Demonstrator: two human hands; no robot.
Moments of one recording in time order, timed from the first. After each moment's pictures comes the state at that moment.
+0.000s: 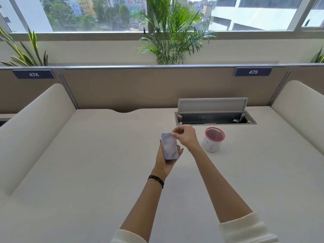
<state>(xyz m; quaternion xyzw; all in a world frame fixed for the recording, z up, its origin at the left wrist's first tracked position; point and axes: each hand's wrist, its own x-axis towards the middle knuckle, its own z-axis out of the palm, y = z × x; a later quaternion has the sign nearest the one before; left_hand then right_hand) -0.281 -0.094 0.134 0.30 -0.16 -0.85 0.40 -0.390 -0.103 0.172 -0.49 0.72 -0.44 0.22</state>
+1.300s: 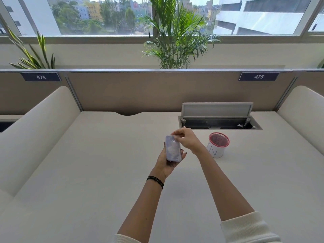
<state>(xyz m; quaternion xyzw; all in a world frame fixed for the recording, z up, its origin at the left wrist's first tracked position) -0.277 -0.103 0.147 0.32 -0.16 -0.86 0.36 -0.393 -0.114 0.181 -0.55 0.68 -0.39 0.29</state>
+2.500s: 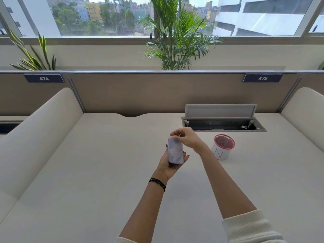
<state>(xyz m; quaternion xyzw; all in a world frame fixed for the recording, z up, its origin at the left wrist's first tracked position) -0.262 -0.116 0.141 0.31 -0.13 -0.88 0.34 -0.385 -0.134 0.182 -0.55 0.66 -0.39 0.35</state>
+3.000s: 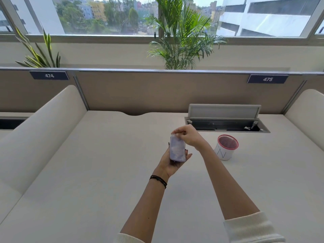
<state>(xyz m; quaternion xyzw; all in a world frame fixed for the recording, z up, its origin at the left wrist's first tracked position) -0.255 -0.124 0.139 0.30 -0.13 -0.88 0.33 -0.373 -0.136 0.196 -0.60 0.66 -0.35 0.29</state>
